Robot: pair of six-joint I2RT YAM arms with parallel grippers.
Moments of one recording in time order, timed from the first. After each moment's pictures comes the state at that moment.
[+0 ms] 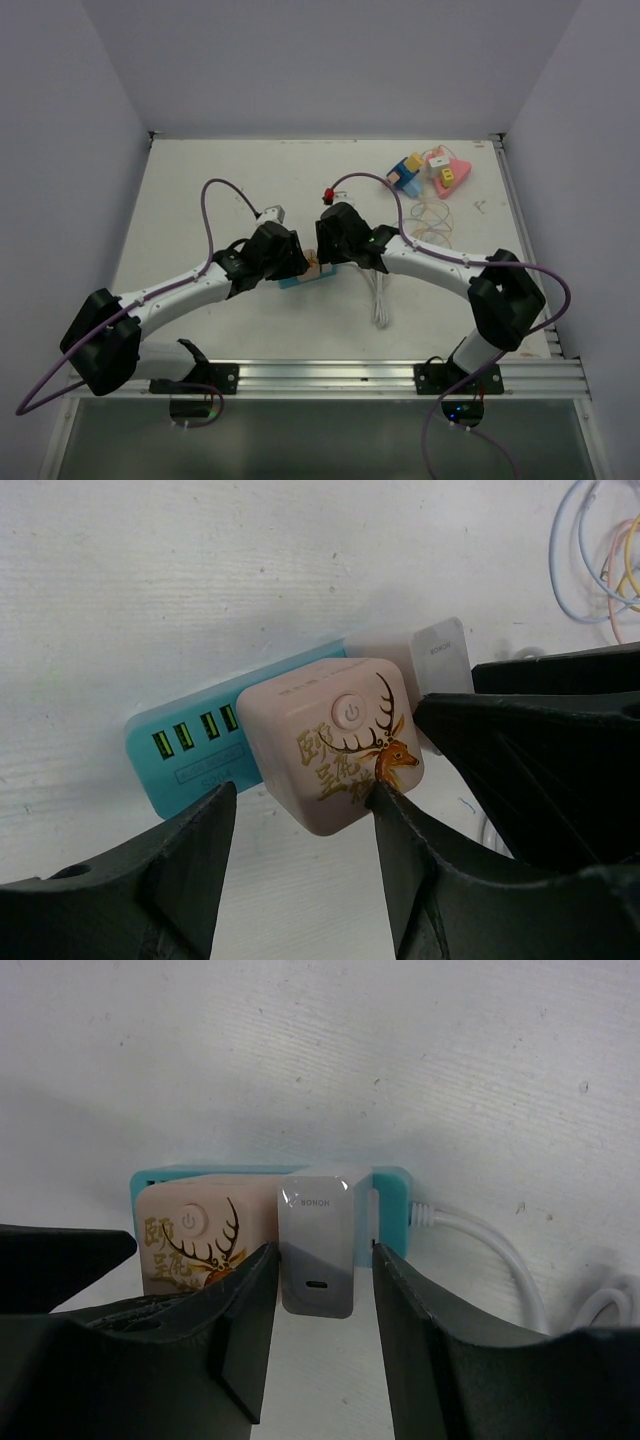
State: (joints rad) left arm -0.73 1.30 0.76 -0.27 -0.16 -0.83; right arm 0.84 1.63 1.11 -0.31 0.20 0.58
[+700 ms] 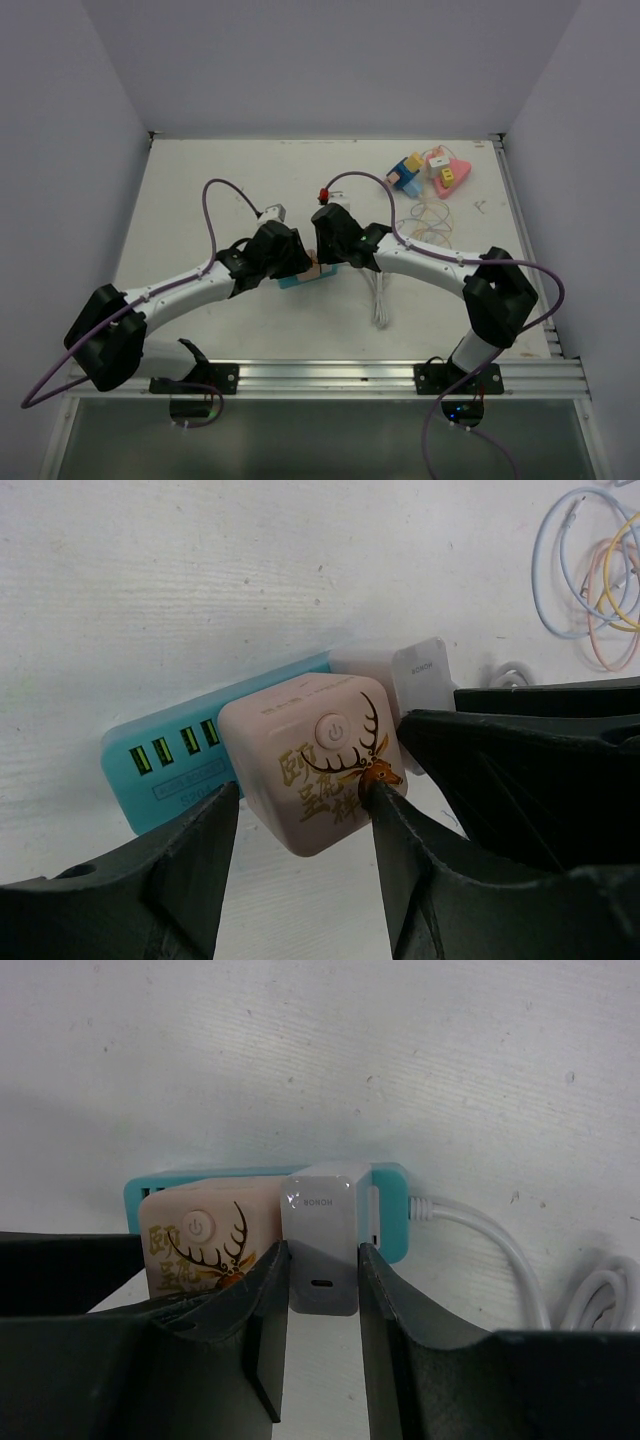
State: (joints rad) left arm -0.73 1.33 0.76 -0.23 -0.16 -0.86; right arm 0.88 1.67 1.18 -0.39 0.28 0.61
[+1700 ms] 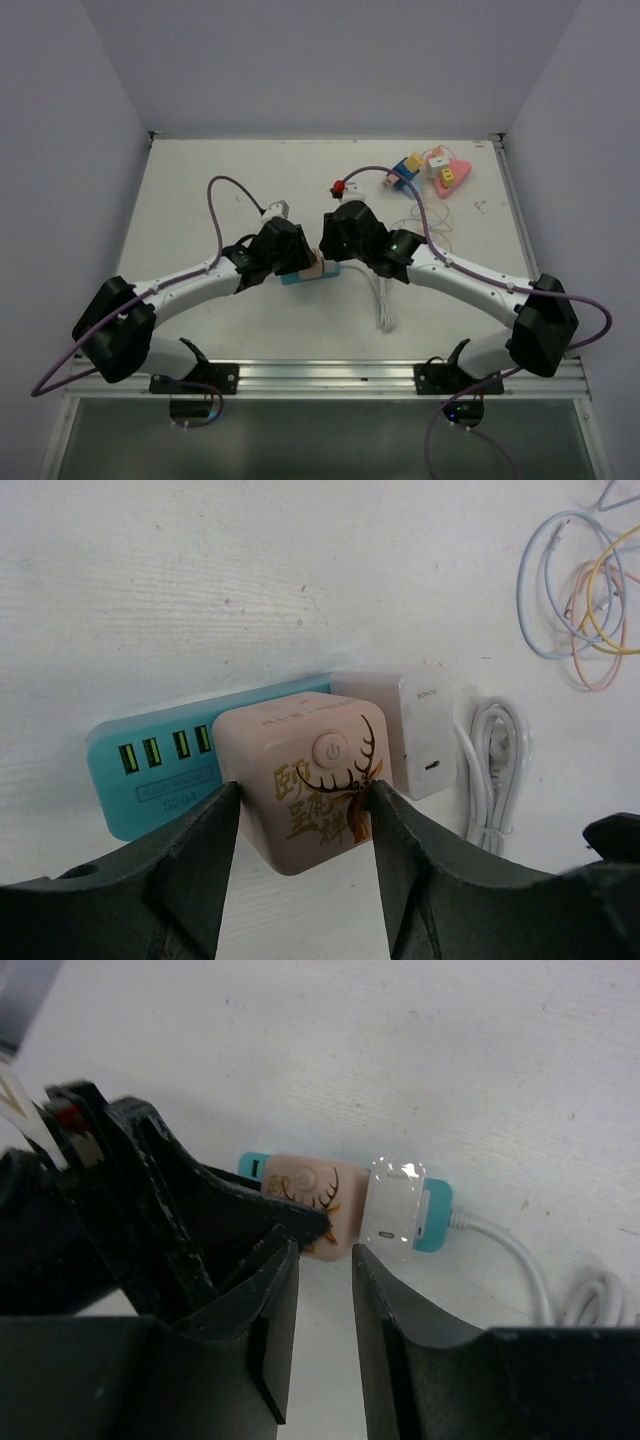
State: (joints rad) left arm -0.73 1.39 0.79 -0.19 -0.17 -0.90; right arm 0.90 1.44 1.13 -0.36 0.27 0.63
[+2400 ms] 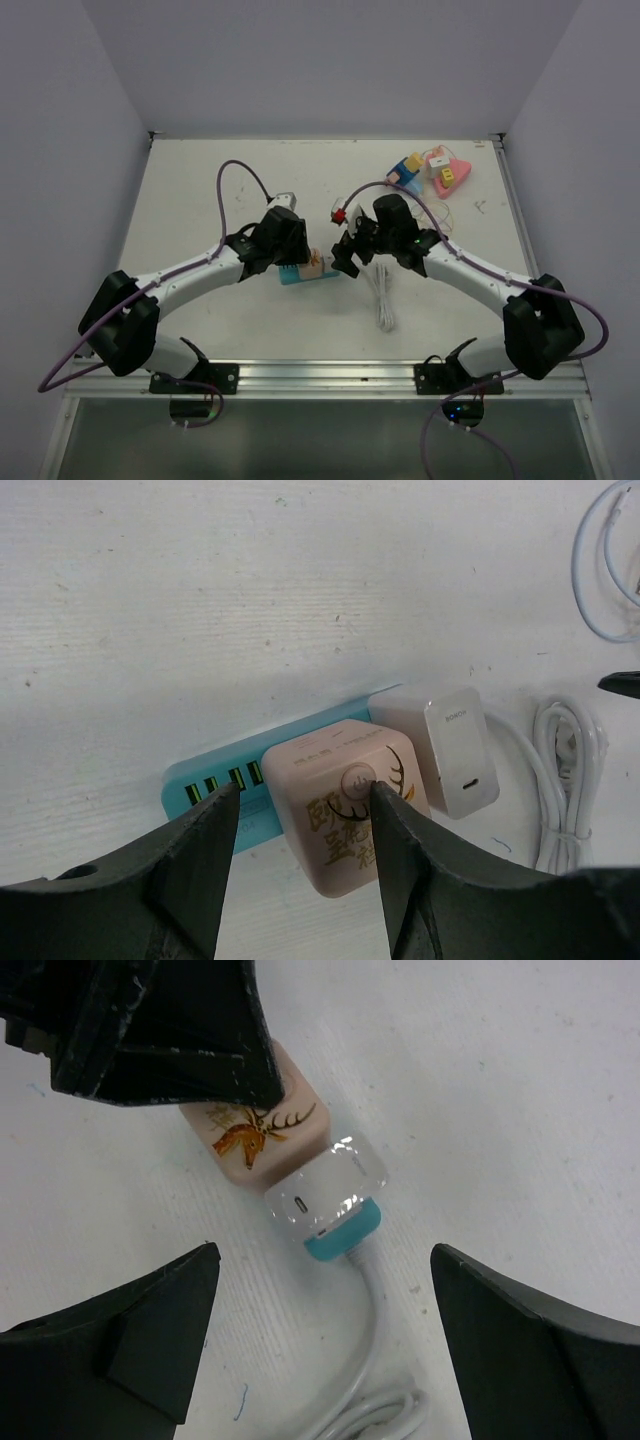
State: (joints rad) left arm -0.70 1.43 0.89 -0.29 -0.20 -0.66; right arm 0.62 1.37 0.85 -0.12 -0.39 -0.27
